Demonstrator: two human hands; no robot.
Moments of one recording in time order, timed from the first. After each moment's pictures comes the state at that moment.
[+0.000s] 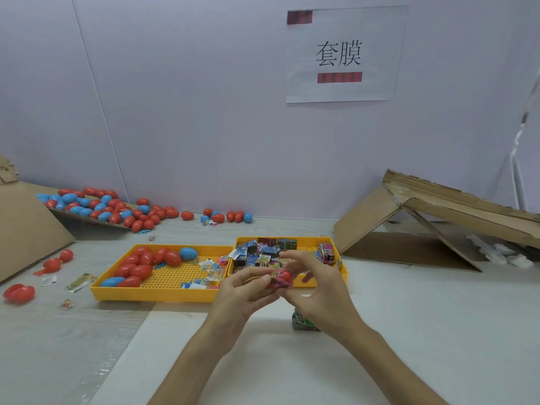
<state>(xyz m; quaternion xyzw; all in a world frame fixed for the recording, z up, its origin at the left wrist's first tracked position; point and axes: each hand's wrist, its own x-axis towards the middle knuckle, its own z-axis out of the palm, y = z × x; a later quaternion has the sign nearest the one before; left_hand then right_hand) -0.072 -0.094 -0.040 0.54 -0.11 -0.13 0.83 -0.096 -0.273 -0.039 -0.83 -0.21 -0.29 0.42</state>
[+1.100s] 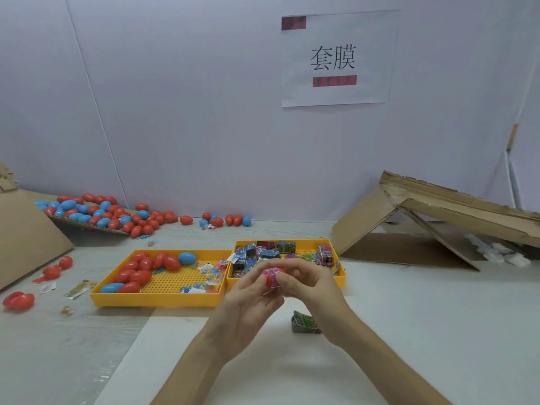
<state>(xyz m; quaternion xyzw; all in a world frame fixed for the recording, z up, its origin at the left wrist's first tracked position) -0.082 -0.096 -0.031 0.40 -0.22 -0.26 0.85 -0.103 -0.261 -0.025 -0.64 -0.17 -0.06 0.75</state>
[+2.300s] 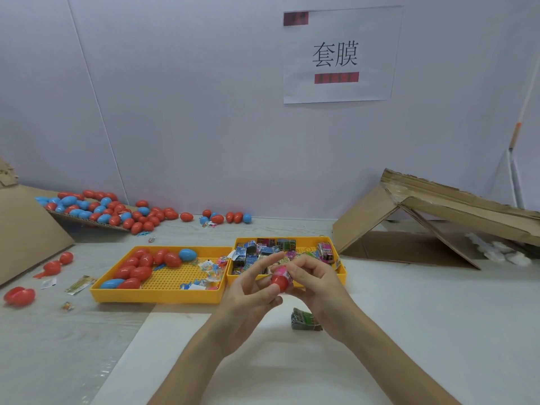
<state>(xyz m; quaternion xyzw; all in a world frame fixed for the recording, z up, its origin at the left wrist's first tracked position) -0.081 -0.096 -0.034 0.52 -0.26 -0.20 0.79 -0.103 -0.265 -0.021 -0.58 -0.12 -0.02 0.81</state>
